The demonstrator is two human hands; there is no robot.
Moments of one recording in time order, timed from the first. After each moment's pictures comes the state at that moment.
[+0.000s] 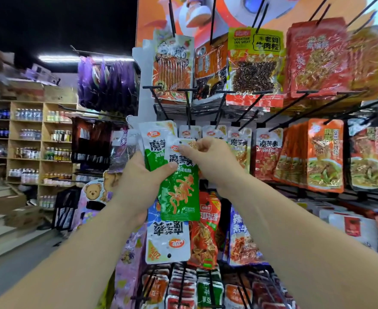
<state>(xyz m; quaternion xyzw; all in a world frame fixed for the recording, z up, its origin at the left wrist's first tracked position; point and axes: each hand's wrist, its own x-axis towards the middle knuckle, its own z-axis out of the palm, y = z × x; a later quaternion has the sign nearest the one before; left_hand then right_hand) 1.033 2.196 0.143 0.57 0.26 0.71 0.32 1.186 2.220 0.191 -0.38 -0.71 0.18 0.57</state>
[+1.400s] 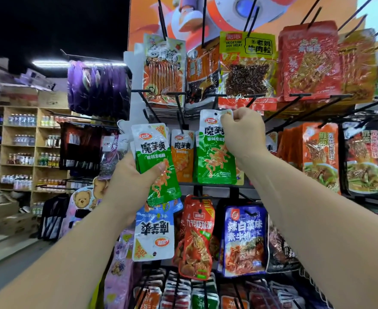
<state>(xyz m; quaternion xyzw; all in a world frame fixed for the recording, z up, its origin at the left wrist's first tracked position) 1.027 2.225 0.148 0.60 0.29 0.70 0.25 1.238 2.234 0.248 -0.39 -0.60 0.00 0.70</state>
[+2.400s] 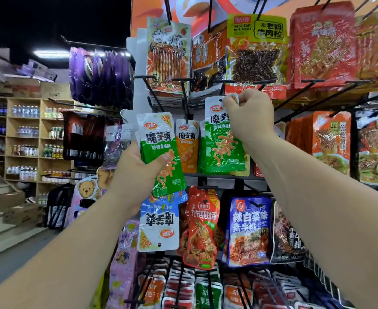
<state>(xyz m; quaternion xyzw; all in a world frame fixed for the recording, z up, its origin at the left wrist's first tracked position) 1.027 2.225 0.144 0.61 0.29 0.70 0.23 1.239 2.246 0.257 -0.39 -0.61 -0.06 0.69</state>
